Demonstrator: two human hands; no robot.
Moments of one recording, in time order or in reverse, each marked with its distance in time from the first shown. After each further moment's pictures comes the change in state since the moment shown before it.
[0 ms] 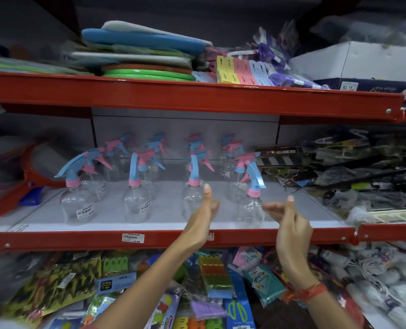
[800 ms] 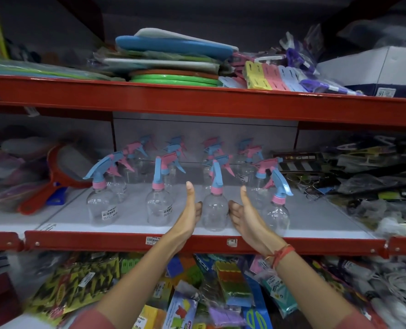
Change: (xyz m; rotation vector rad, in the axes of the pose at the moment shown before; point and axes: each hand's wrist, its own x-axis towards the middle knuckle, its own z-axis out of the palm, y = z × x) left_hand 0.008 -0.006 -0.072 -0.168 0.123 -0.127; right_hand 0.005 -0.020 0.109 0.147 -0.755 0.506
